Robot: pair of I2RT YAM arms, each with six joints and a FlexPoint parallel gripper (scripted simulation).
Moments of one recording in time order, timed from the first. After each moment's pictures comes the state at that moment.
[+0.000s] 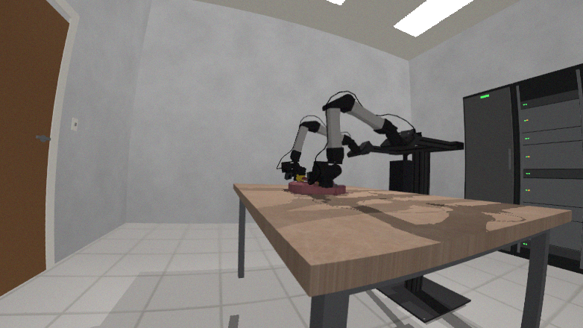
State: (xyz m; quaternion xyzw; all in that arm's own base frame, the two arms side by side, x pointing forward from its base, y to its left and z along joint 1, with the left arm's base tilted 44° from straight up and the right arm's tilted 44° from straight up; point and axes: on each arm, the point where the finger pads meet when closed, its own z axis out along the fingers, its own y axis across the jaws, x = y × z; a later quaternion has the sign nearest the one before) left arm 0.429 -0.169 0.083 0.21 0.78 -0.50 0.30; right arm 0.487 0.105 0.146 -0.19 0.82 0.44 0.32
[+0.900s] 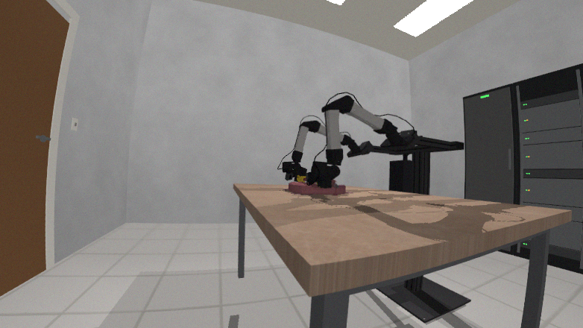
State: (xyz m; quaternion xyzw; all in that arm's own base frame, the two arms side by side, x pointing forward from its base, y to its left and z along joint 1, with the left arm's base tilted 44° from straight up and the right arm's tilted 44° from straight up) left arm 0.430 -0.184 0.080 0.22 0.78 -0.50 0.30; right arm 0.490 0.115 0.141 -0.18 0.82 0.44 0.33
